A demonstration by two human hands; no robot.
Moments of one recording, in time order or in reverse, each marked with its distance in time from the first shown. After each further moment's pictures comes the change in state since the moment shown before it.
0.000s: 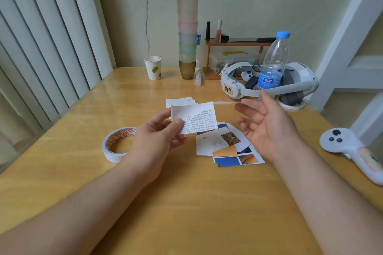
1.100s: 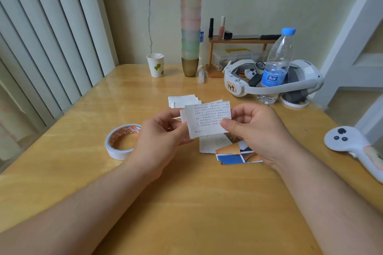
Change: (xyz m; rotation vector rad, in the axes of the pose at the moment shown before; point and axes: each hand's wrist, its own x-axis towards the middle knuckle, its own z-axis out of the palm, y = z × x) left_hand -0.009 0.004 0.003 0.189 -0.038 0.102; right_hand -0.009 0.022 0.005 -0.627 -0.224 -0.348
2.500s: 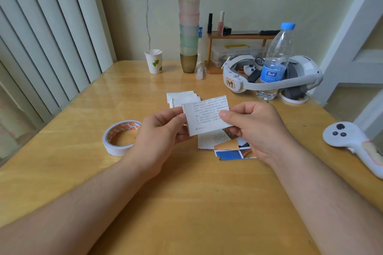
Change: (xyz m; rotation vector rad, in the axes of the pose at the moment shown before) left_hand -0.002 0.003 0.003 -0.007 -0.073 -0.072; right_hand 0.000 -0.004 0.009 0.104 0.139 0.142
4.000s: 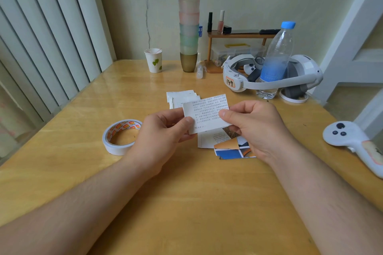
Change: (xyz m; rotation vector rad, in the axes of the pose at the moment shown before) left_hand -0.001 -0.002 0.002 0.005 -0.042 0.041; right_hand 0.003 0.004 0.000 -0.024 0.002 -0.051
